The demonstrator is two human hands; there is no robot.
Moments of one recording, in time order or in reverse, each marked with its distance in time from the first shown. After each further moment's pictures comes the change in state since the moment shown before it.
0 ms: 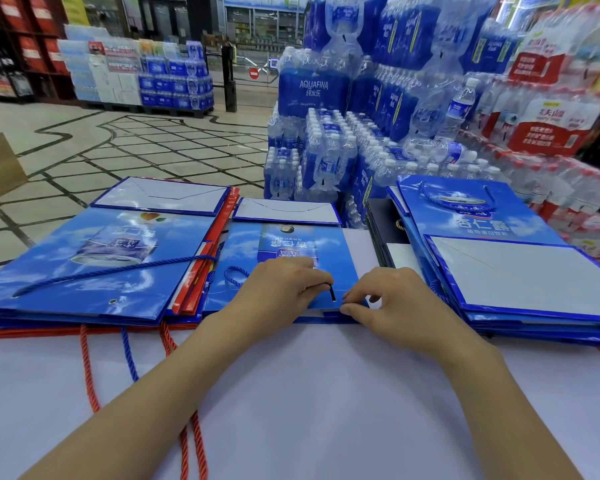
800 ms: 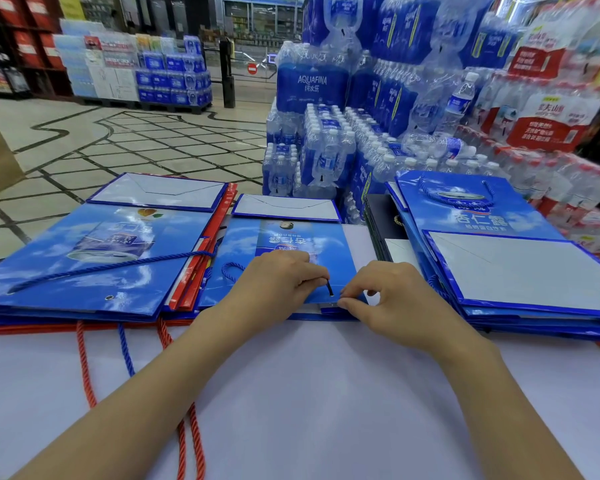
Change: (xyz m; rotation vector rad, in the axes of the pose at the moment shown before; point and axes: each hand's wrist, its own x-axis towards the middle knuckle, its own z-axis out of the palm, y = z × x) left_hand 0.002 -0.001 -0.001 0.008 -0.010 -0.024; right_hand -0.001 0.002 0.002 0.037 0.066 -0.091
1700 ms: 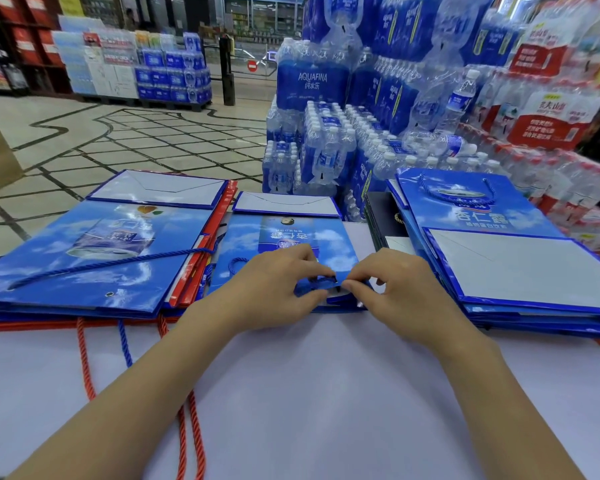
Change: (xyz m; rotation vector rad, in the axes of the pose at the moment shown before) left_hand -0.005 -0.006 -0.005 -0.068 -0.132 0.025; right_hand 0.002 0.007 0.003 -0.072 0.163 -0.077
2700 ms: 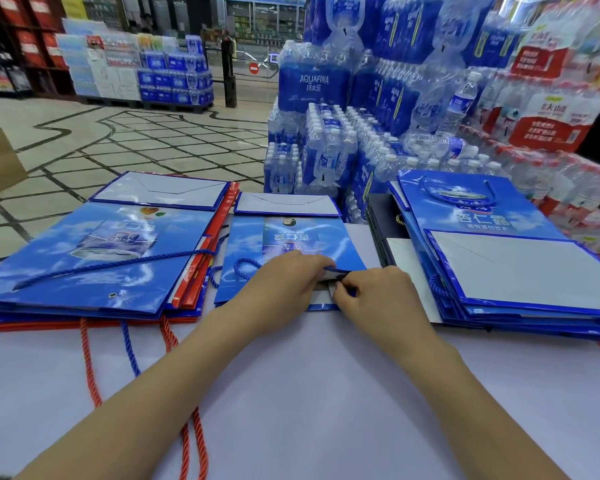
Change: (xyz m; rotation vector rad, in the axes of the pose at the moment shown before) left_hand 0.010 0.004 0.014 0.041 -0.001 -0.120; right_hand 0.004 -0.017 0.032 -0.219 0.006 0.257
